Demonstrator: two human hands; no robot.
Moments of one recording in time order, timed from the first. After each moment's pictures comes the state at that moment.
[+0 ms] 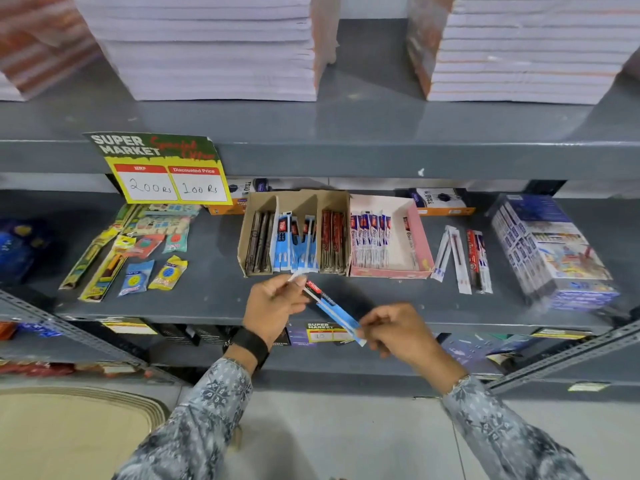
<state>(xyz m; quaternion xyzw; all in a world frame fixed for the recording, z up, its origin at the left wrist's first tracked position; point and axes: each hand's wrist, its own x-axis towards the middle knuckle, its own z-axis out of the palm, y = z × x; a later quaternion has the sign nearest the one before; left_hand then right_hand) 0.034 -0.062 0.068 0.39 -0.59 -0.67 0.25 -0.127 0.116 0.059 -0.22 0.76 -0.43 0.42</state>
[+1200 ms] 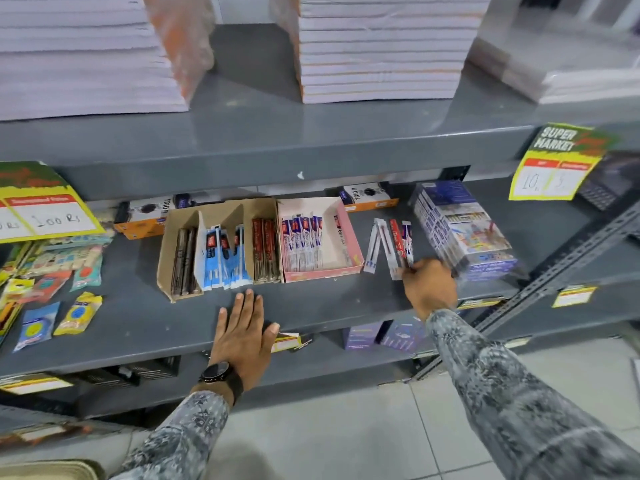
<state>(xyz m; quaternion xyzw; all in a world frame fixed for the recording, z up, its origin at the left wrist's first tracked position) 0.007 -0.035 -0.006 0.30 -0.95 -0.12 -0.03 -0.266 0.188 0.053 -0.05 0.96 -0.28 0.06</state>
